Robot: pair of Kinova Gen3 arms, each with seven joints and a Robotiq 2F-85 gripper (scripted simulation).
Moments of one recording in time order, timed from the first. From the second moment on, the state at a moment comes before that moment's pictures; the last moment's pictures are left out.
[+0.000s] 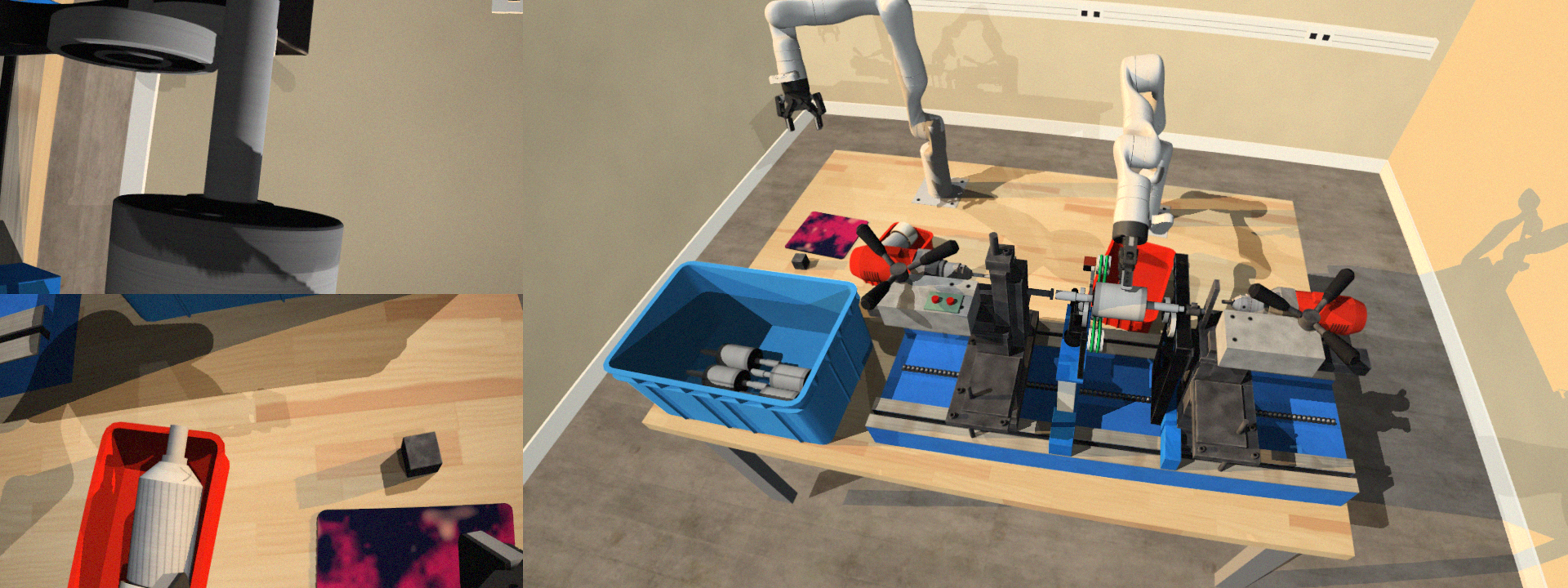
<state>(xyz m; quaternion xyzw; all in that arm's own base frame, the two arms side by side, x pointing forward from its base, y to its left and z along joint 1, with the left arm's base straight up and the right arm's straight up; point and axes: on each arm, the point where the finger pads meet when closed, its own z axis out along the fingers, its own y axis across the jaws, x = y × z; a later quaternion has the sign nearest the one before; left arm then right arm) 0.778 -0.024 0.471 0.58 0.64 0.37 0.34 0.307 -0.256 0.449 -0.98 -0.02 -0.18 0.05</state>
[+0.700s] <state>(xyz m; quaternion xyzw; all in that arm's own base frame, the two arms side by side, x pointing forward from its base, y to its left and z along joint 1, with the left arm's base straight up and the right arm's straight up) 0.747 -0.026 0.489 0.58 0.64 0.37 0.34 0.307 -0.256 0.449 -0.98 -0.02 -0.18 0.05</state>
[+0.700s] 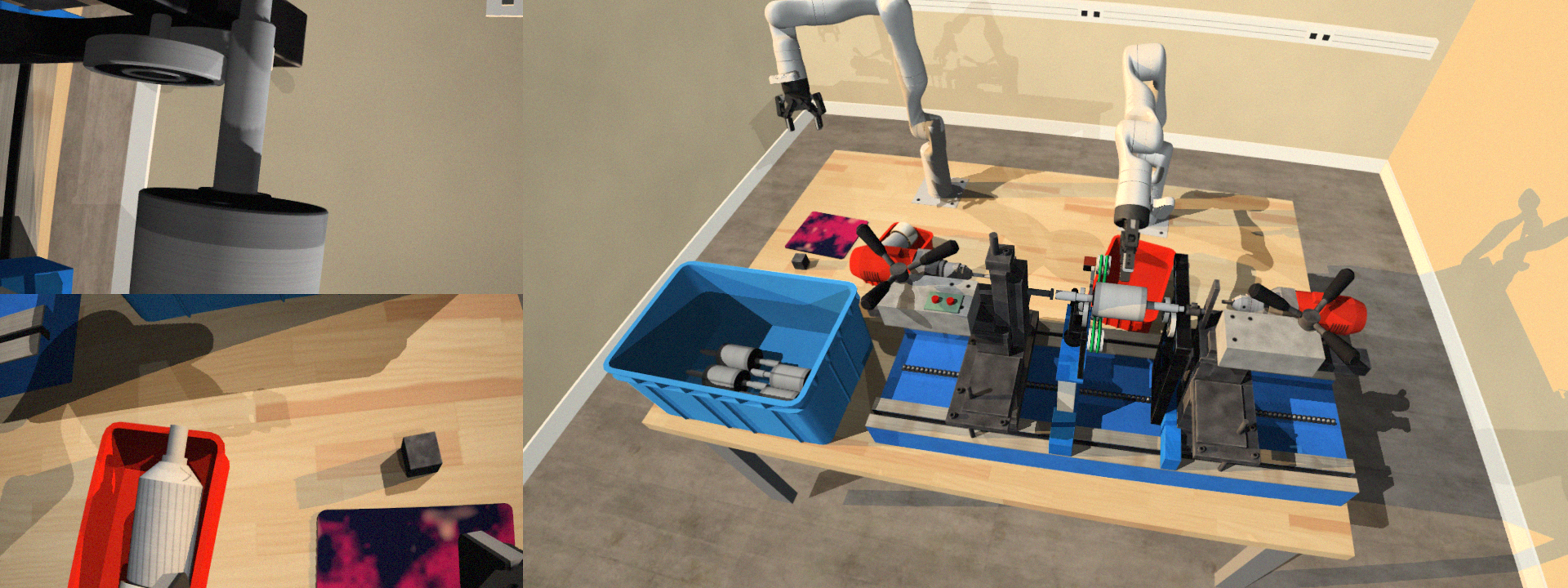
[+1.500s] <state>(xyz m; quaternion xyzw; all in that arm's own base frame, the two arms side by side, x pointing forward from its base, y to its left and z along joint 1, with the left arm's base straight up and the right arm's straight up) 0.721 -0.029 0.505 0.58 0.64 0.37 0.34 0.307 -0.256 0.449 -0.98 -0.02 -0.18 0.05</state>
